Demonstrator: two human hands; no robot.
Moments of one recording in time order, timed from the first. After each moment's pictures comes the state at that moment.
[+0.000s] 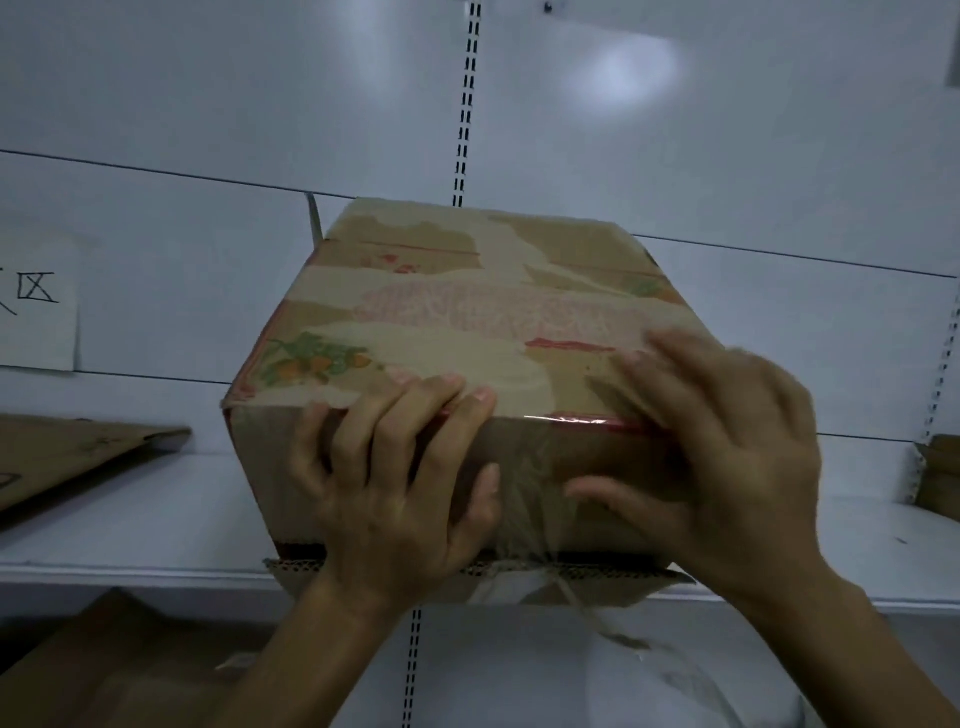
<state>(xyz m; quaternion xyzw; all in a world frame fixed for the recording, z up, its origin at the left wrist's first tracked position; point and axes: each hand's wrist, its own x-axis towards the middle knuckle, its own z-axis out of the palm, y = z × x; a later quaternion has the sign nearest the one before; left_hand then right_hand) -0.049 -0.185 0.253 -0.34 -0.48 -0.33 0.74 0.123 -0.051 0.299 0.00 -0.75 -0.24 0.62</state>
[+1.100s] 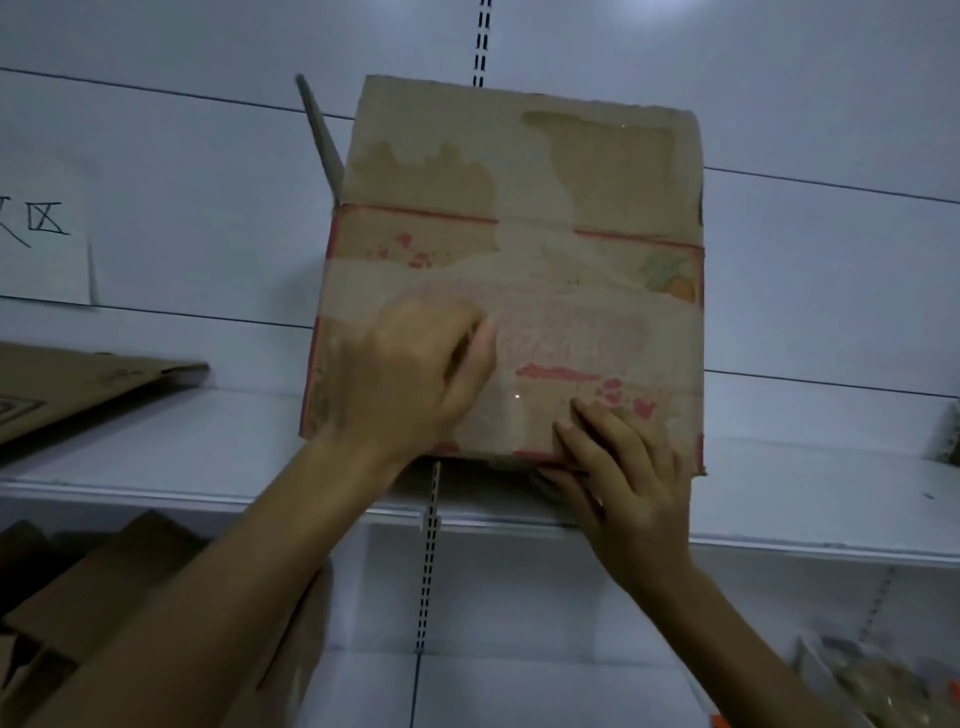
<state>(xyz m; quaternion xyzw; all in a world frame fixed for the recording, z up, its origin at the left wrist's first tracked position) -0.064 -0.184 0.287 -0.48 -0.55 -0.36 0.58 0.051 -0.004 0.189 0.04 -0.72 -0.18 0.66</state>
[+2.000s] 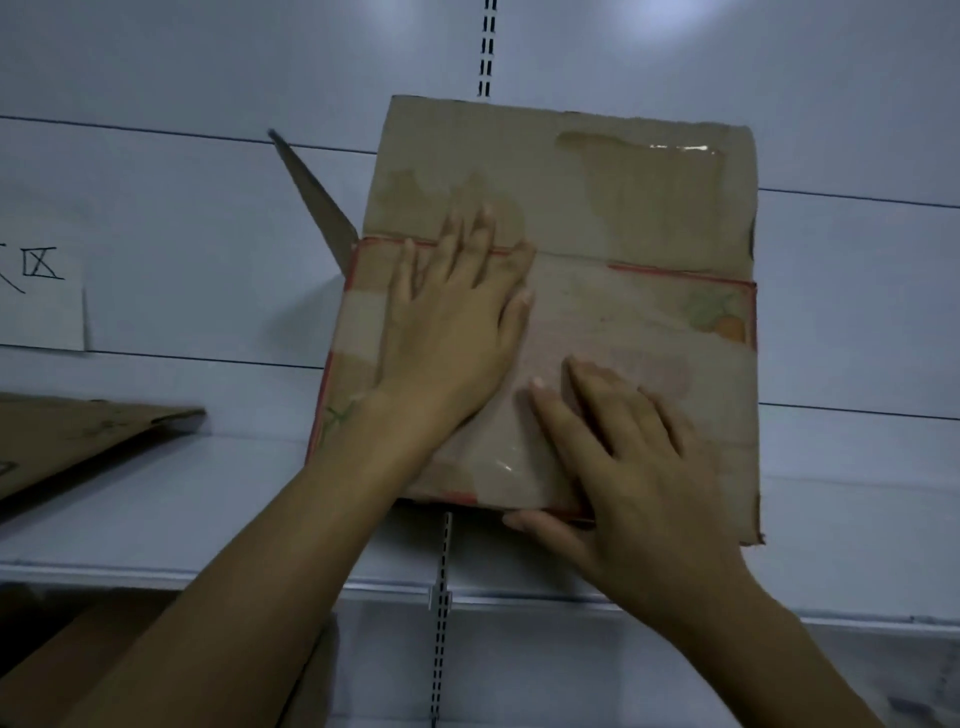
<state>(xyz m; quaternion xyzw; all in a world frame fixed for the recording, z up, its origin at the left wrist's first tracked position) -0.105 -0.122 0.336 -0.43 -0.75 -0.25 0.43 0.044 -0.032 0.254 -0.07 -0.85 -0.22 0.47</state>
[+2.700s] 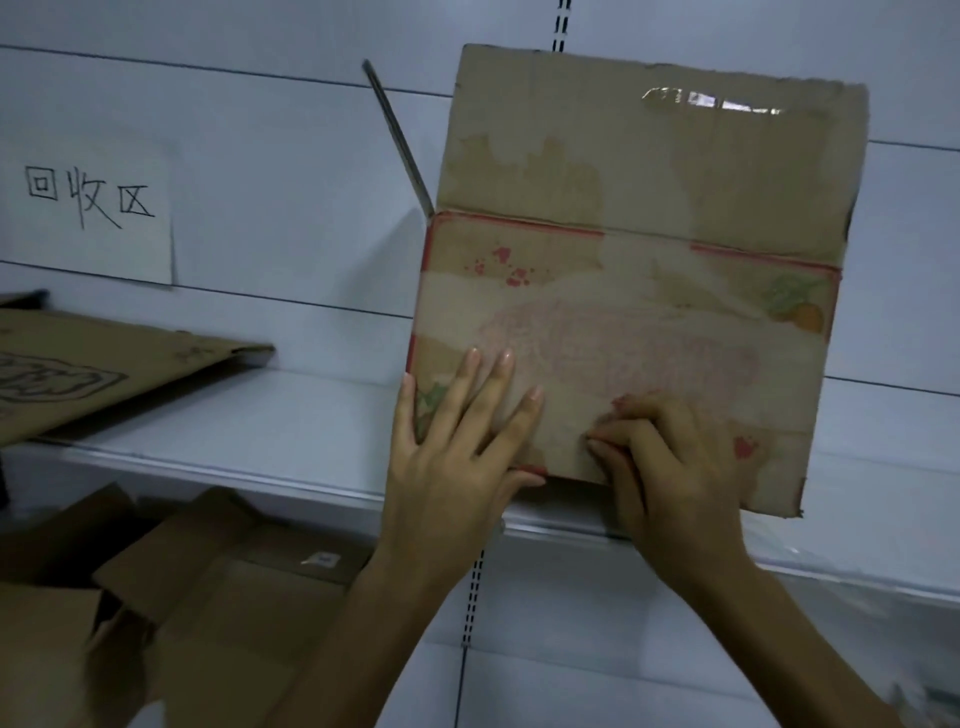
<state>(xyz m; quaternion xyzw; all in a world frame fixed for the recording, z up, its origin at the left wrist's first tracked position) -0.097 -0.175 0.182 -0.41 -0.70 -0.17 0.56 0.020 -0.022 0.206 0.05 -0.77 -0.11 0.62</state>
